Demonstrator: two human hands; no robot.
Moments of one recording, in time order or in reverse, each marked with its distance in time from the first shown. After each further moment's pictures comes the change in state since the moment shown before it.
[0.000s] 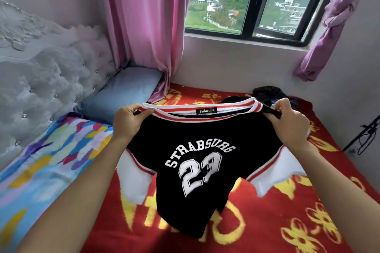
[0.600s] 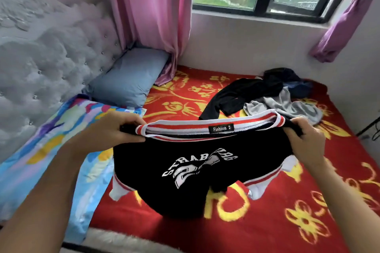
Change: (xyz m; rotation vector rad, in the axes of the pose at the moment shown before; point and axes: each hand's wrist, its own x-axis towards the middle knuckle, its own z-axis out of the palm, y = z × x) left_hand -0.064 0.047 -0.087 0.053 -0.702 0.146; right_hand -0.072 0.027 0.005 0.257 -0.034 0.017
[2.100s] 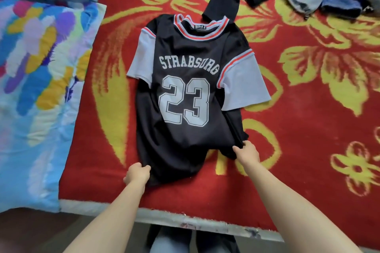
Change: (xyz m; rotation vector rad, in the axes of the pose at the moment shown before) left_hand -0.018 -0.358 0.365 -0.066 0.089 -1.536; right_hand -0.258 0.111 0.322 -0.099 -1.017 1.332
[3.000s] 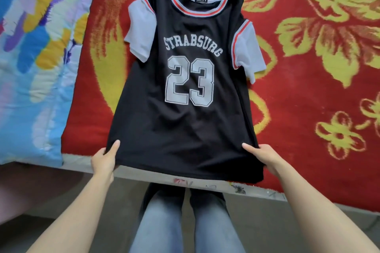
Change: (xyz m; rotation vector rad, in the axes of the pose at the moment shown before) left_hand -0.027 -0.090 -0.053 -0.552 0.064 0.048; right_hand -0.044 0.106 -0.058 0.134 -0.333 0.041
